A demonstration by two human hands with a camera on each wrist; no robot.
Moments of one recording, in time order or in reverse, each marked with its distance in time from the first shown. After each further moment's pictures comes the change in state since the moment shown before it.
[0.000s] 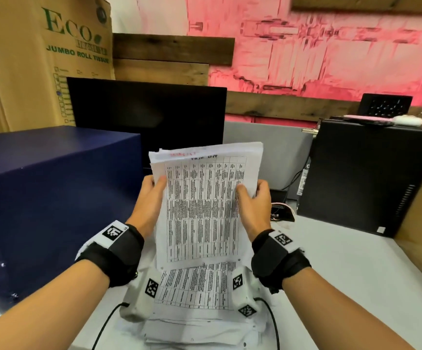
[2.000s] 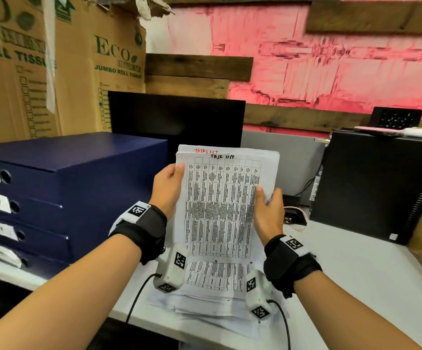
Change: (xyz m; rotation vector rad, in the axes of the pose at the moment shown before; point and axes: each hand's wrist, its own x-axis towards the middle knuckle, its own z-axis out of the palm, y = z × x) left_hand -0.022 0.035 -0.016 -0.024 0.071 0.139; right_hand -0.039 -0.008 -0.003 -0.088 0.004 -0.090
